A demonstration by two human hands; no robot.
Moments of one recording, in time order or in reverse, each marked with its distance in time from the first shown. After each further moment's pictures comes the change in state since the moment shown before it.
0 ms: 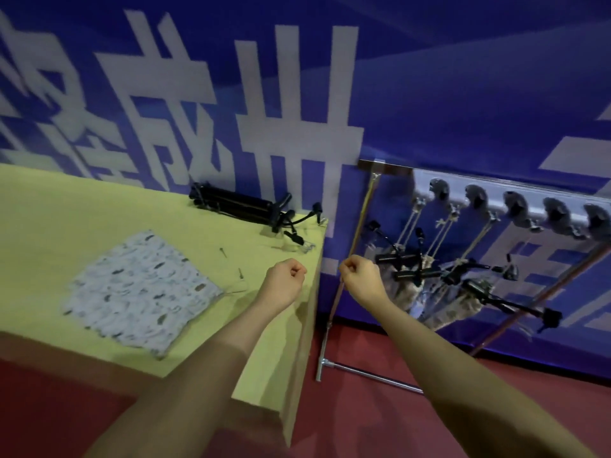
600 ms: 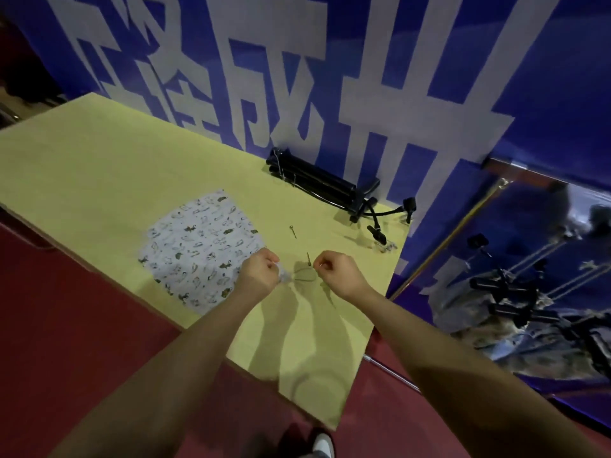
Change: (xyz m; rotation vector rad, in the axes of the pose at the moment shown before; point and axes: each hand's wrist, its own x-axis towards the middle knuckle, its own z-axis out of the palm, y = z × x) left_hand 0.033 -0.128 -0.116 0.004 0.217 -0.331; right_hand 0.055 -0.074 0.169 -0.150 -0.470 -0.257
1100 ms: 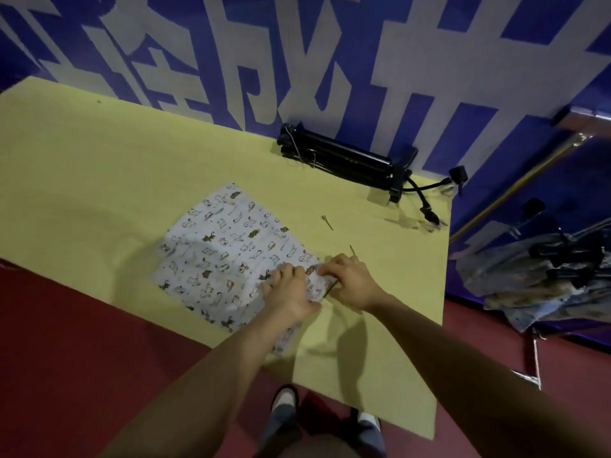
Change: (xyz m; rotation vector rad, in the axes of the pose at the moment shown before) left_hand 0.058 -0.074 -0.016 0.737 -0.372 0.159; right_hand 0.050 -0.012 0.095 -0.329 -0.141 0.020
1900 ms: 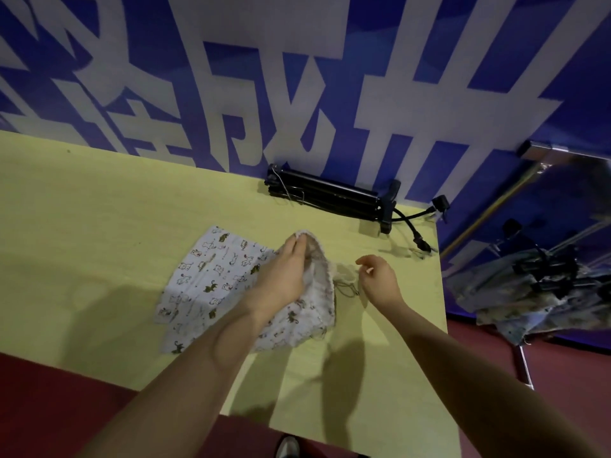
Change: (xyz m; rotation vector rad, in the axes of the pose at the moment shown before) left_hand 0.033 -0.005 -0.115 -0.027 0.115 0.359; right_hand 0.025 0.005 -0.047 0.447 0.530 0.425
